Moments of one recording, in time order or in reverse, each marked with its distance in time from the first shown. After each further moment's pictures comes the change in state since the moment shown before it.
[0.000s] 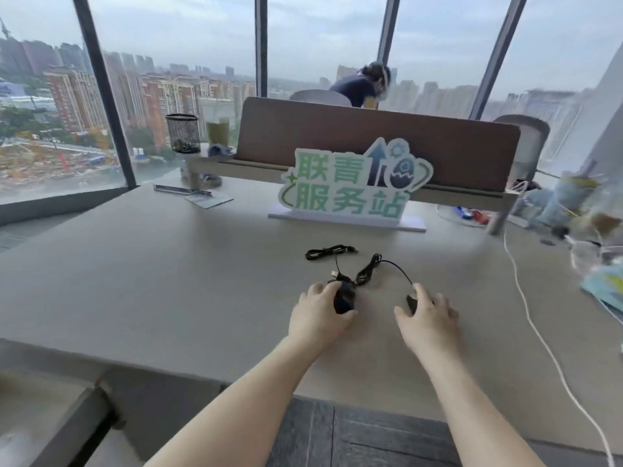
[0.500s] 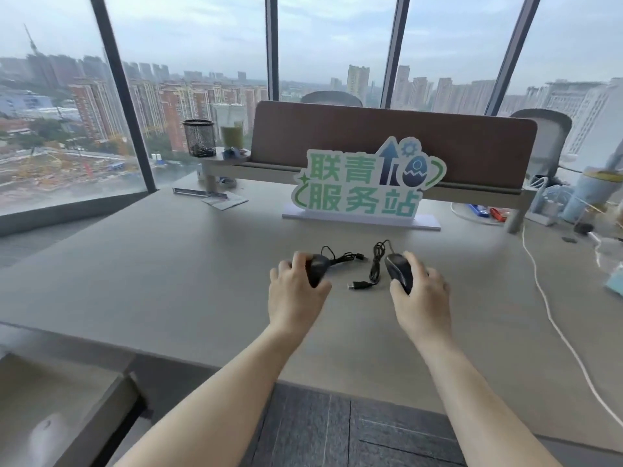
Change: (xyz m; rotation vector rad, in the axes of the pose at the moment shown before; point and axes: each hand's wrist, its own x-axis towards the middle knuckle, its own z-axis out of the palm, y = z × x) left_hand -0.011 -0.021 -0.047 -0.116 0.457 -0.015; right_hand -0.018 -0.046 -0.015 0.354 0.144 -0.258
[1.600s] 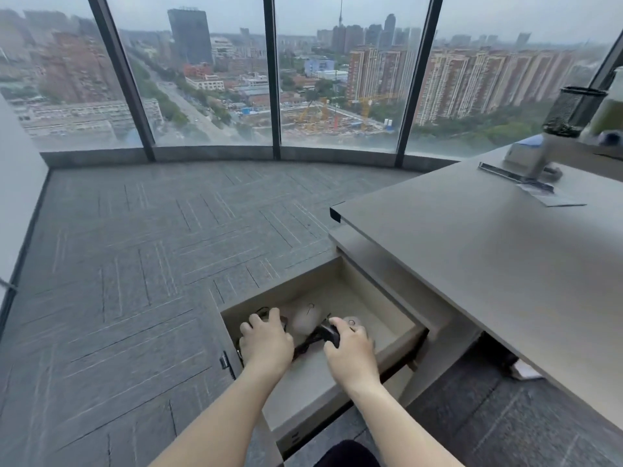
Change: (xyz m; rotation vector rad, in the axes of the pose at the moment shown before) left_hand -0.194 -0.382 -0.311 0.587 0.088 -1.024; right_hand -0.344 -0.310 0.302 0.096 -1.133 -0.382
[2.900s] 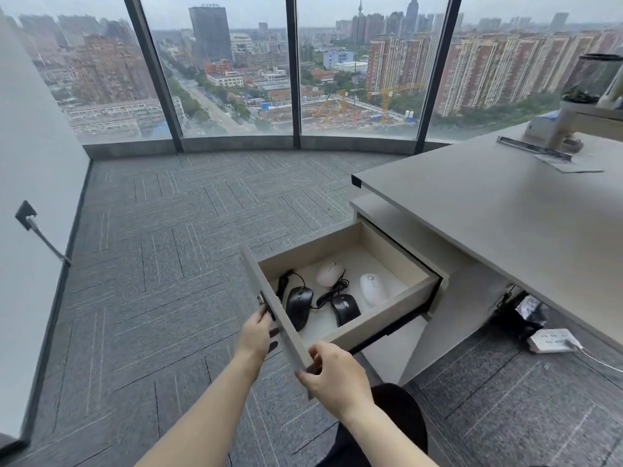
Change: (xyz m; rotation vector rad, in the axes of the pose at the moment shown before) left_hand -0.085 -0.103 0.014 -1.141 -0.174 -0.227; right_hand -0.137 0.012 0.061 -0.061 -0.117 -0.286
